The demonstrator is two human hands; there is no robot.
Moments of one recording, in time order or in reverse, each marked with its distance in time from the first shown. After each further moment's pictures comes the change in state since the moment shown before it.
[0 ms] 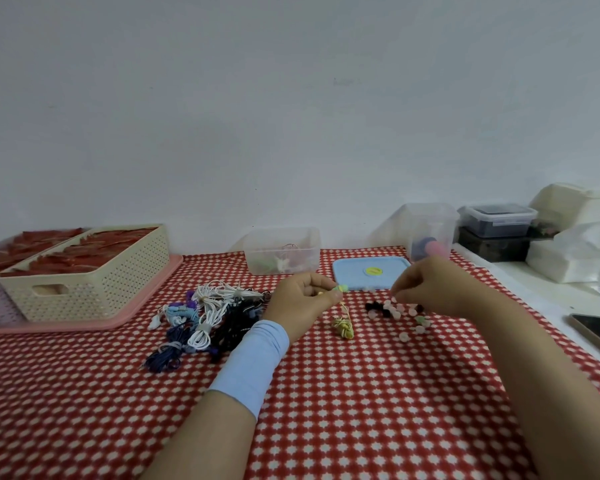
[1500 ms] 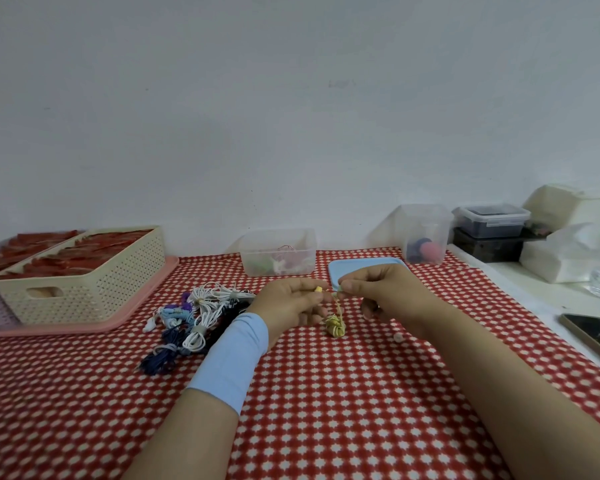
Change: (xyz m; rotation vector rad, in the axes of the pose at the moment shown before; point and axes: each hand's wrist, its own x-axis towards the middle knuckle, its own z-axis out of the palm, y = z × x) left_hand -0.001 0.006 -0.015 -0.261 -0.171 -0.200; right_hand -0.005 -0.036 0.042 0.666 -0.042 -0.056
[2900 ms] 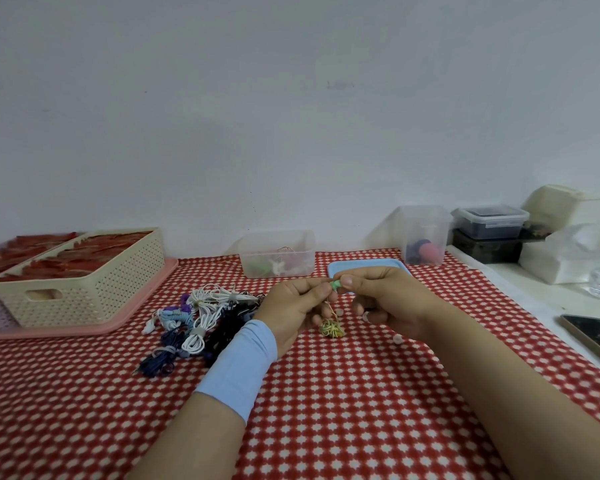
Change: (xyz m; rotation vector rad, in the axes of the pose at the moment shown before) left_hand -0.004 -0.002 0.015 -0.153 -0.028 0.103; right_hand 0.008 0.009 -0.001 0.266 -0.187 0.032
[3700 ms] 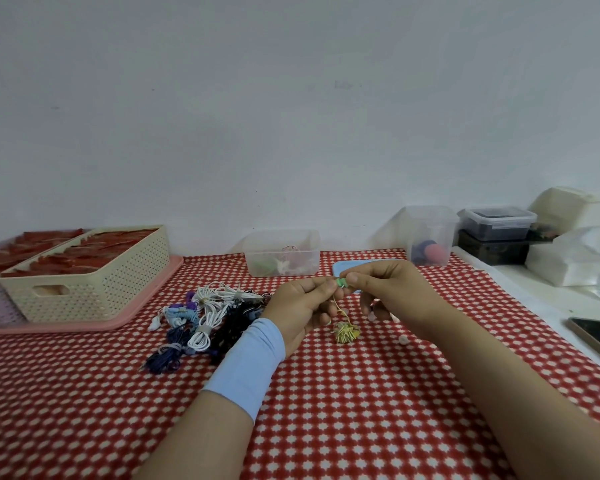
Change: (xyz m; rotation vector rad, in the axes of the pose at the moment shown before) left_hand 0.001 0.002 0.003 -0.076 0.025 -0.067; right_hand -0.008 -0.006 0.007 -0.222 0.157 -0.219
